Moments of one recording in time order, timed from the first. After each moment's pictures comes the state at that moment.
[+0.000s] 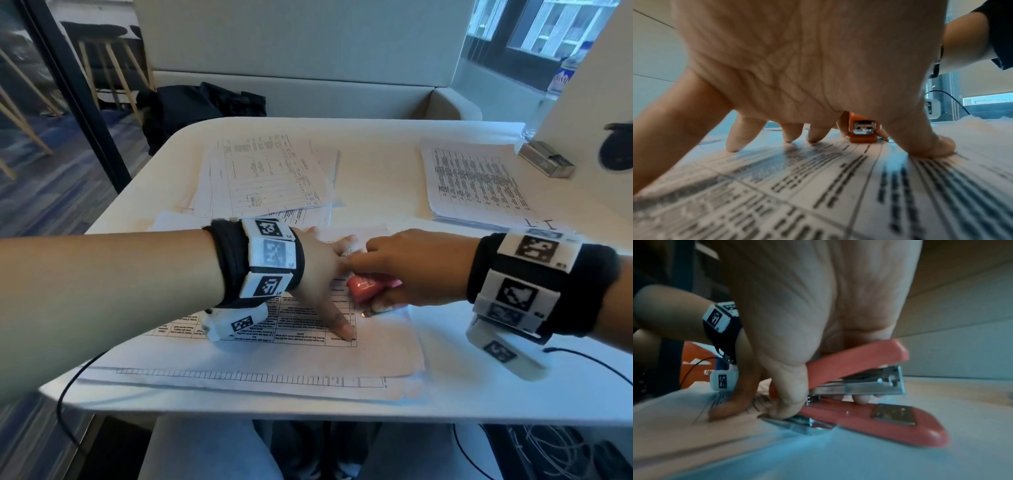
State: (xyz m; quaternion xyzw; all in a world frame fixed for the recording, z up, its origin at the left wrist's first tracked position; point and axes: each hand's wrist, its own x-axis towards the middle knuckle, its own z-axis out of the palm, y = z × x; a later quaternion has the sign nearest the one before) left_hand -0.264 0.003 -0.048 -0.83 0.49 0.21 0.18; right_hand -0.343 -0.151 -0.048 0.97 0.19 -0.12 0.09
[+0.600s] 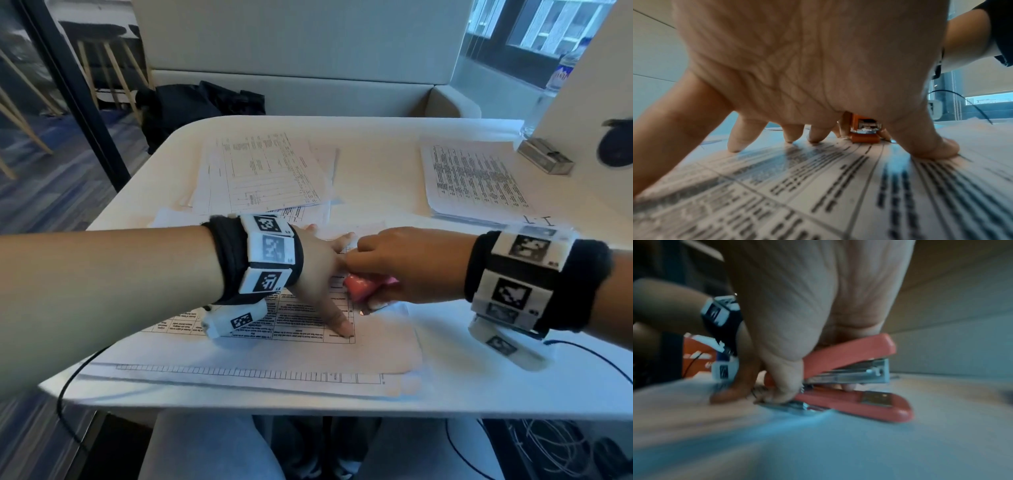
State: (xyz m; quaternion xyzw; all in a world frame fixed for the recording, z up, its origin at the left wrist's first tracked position) left_hand -0.269 0.005 -0.042 -0.82 0.50 0.21 0.18; right_hand -0.344 -0.149 -0.049 0.96 0.28 -0.04 0.07
